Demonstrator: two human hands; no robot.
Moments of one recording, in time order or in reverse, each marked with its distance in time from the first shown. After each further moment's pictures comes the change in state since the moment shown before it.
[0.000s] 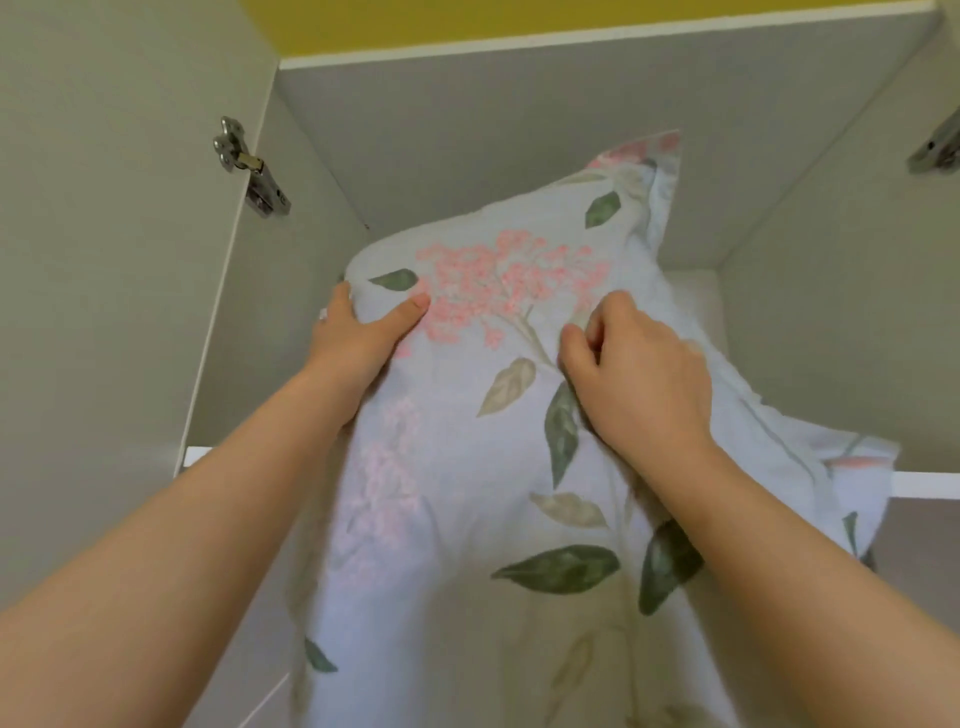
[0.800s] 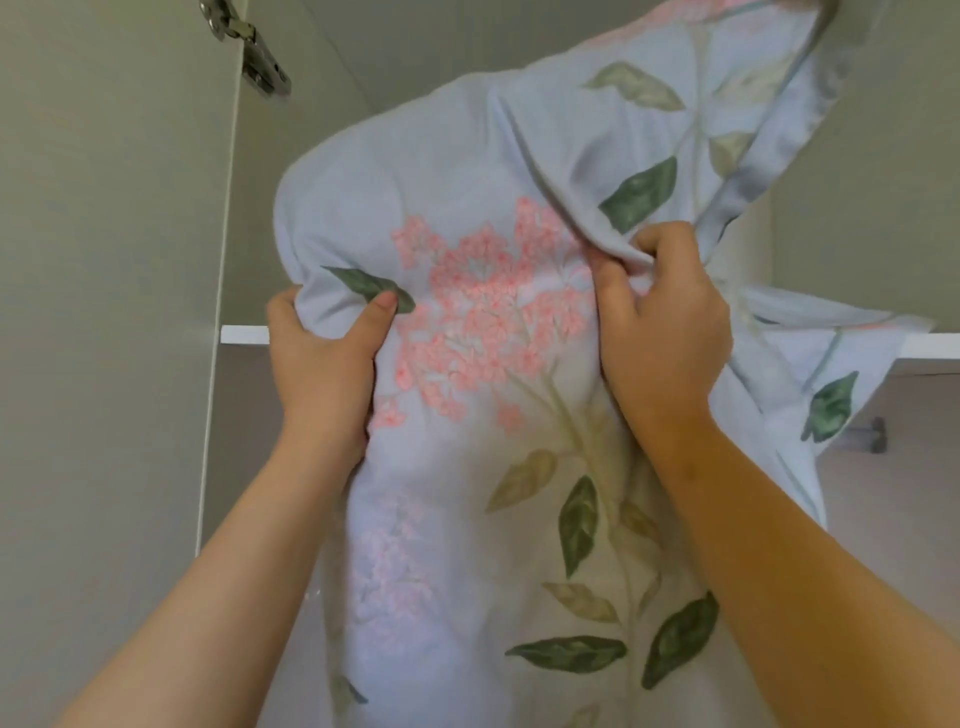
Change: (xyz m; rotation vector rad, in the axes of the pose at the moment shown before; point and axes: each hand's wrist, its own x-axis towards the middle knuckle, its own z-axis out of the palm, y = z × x) left_hand -0.142 -0.030 -0.010 -0.264 0.305 0.047; right_hand -0.067 0.015 0.010 0.422 0.243 0.145
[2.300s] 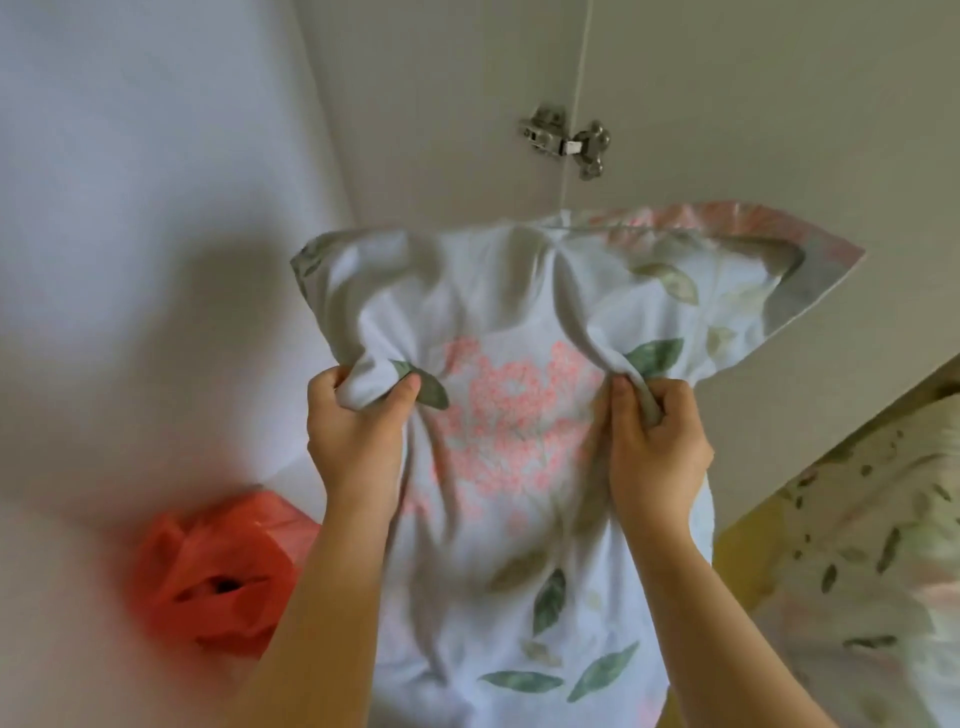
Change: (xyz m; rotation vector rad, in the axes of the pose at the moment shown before) left_hand -0.346 -0.206 -0.097 0.228 -0.941 -0.965; right_hand -0.380 -0.016 -0.234 -1.002 0.230 1.149
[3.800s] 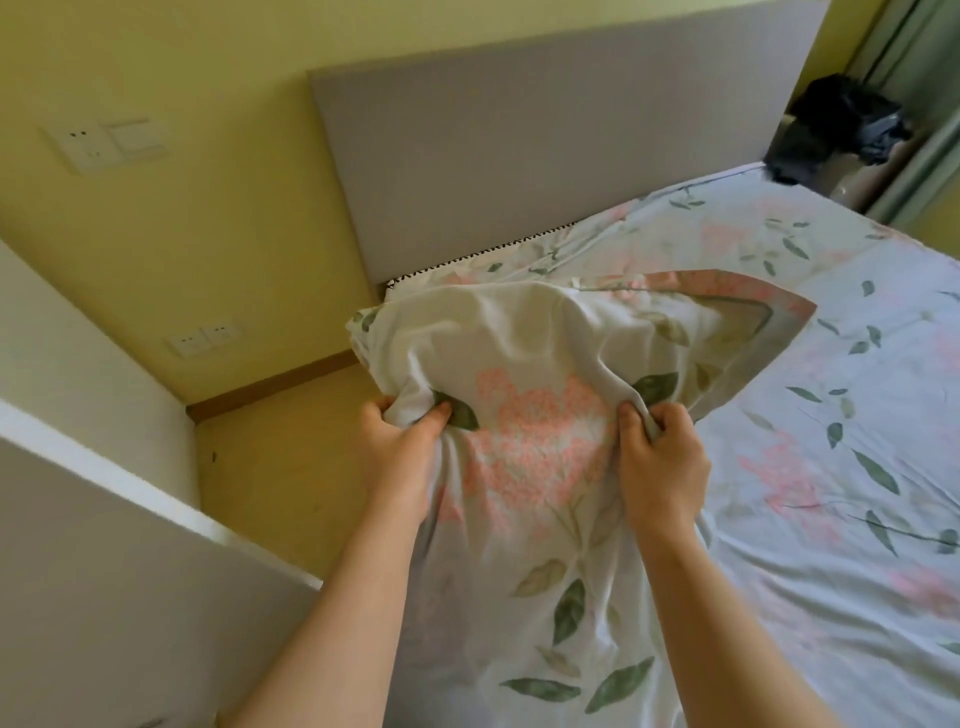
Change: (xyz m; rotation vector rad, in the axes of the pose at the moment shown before) left_hand -0.376 -0.003 0.403 0.132 -1.304 -0.132; right_hand 0.061 0.207 -0.402 -0.273 1.032 0.646
